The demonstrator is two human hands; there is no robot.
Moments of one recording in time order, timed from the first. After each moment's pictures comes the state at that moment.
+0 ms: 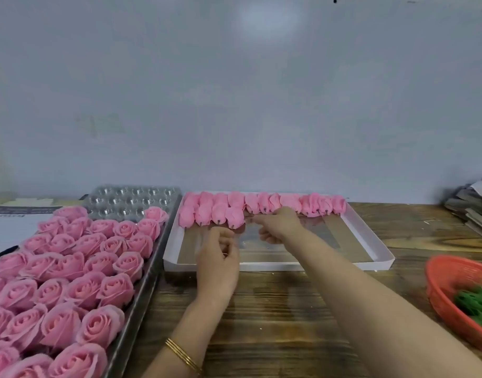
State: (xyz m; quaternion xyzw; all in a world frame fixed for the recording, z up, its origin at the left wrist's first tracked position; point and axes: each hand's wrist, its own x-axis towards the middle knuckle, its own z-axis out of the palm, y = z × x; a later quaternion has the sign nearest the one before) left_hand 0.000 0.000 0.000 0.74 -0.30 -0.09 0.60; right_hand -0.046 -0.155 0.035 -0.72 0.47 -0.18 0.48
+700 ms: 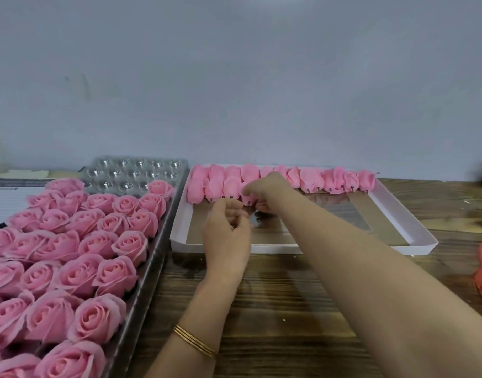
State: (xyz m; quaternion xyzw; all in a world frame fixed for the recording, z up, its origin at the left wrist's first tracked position) left_hand 0.018 -0.013 -0.008 0.71 -0.25 -0.09 0.65; right_hand 0.036 -0.165 0.021 -0.72 0.52 -0.12 0.44
